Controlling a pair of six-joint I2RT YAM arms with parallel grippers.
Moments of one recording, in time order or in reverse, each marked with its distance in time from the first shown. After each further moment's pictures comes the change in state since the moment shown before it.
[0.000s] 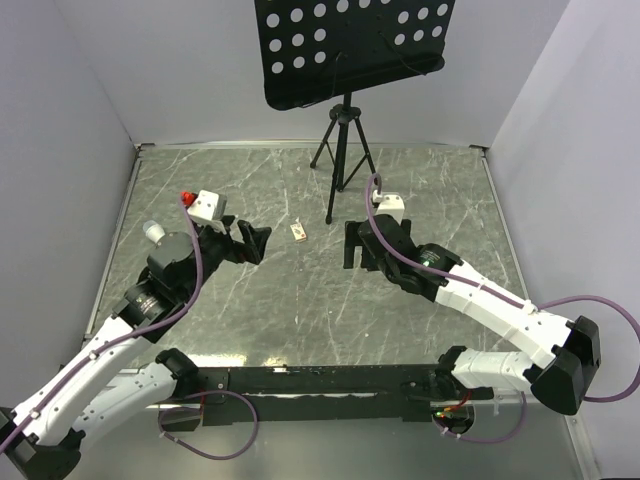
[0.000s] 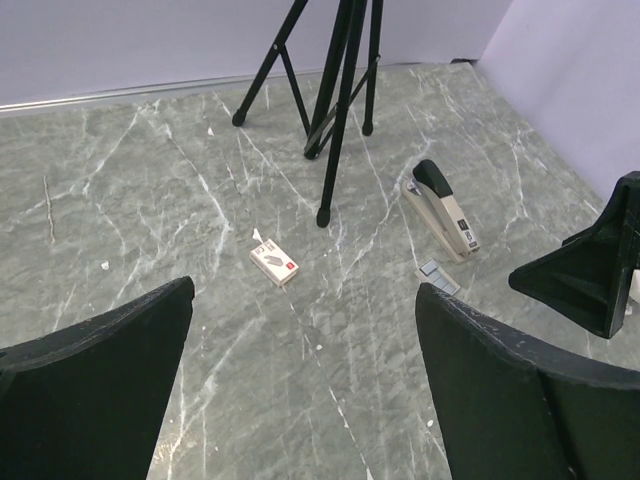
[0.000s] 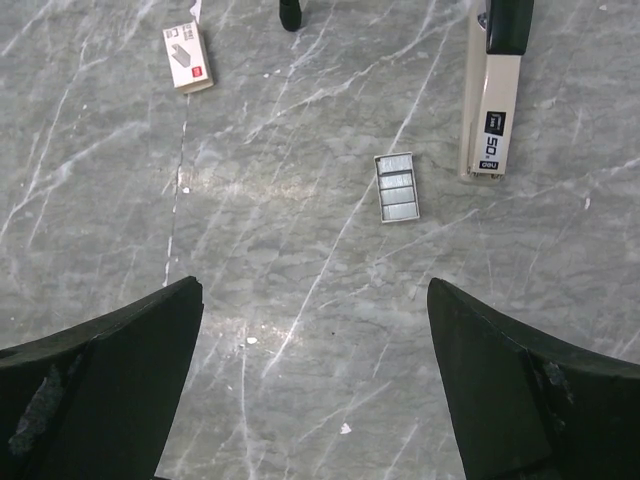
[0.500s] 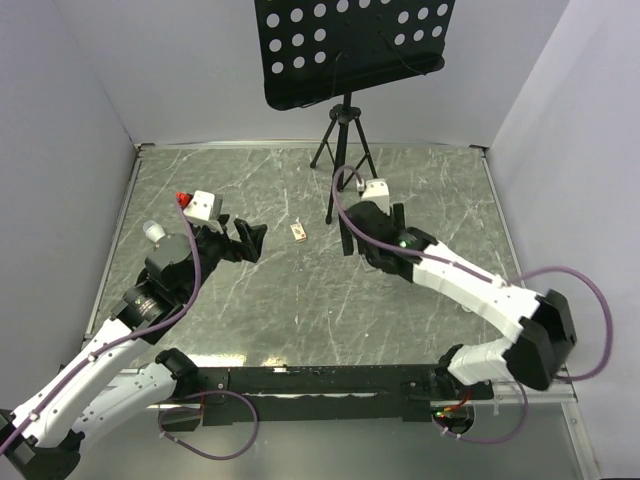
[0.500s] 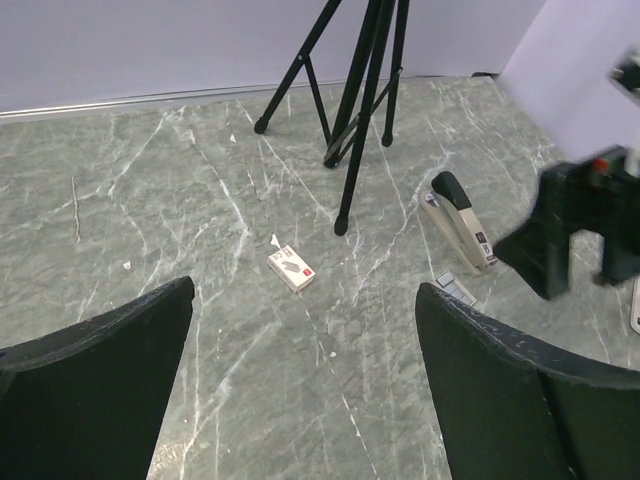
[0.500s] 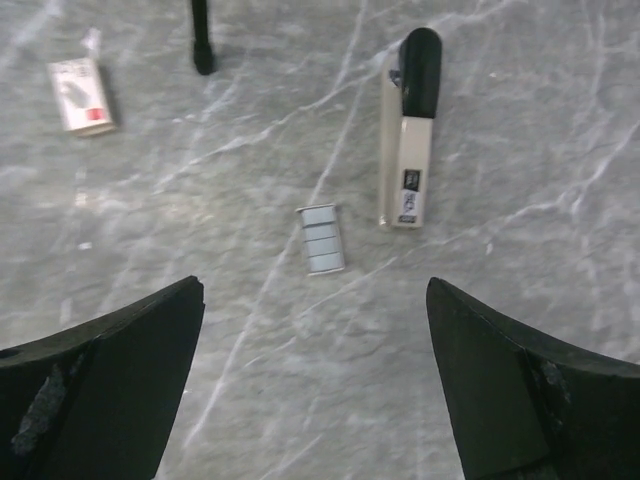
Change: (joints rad) left arm 0.000 -0.014 -0.004 0.007 -0.051 0.007; right arm -0.032 0.164 0.082 0.025 0.154 -0.154
